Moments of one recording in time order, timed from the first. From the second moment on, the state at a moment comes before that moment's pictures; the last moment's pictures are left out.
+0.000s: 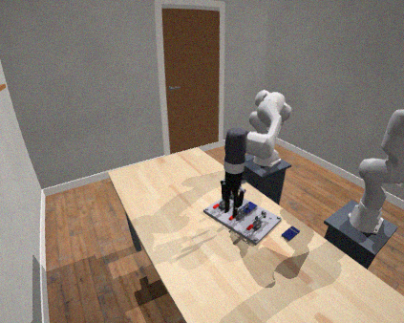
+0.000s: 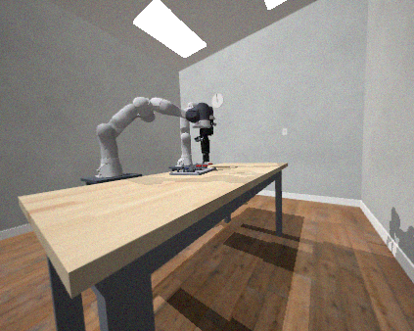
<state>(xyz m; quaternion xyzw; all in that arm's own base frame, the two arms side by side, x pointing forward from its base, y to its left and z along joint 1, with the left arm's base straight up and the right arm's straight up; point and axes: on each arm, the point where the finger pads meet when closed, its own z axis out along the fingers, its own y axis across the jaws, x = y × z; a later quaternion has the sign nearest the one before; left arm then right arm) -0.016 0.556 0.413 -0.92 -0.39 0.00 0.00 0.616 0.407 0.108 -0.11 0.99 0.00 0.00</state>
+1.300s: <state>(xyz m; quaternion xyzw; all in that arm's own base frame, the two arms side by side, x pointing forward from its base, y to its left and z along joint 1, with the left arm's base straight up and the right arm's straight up) -0.016 0.556 0.413 -0.92 -0.39 0.00 0.00 0.618 0.409 0.152 -0.12 0.99 0.00 0.00</state>
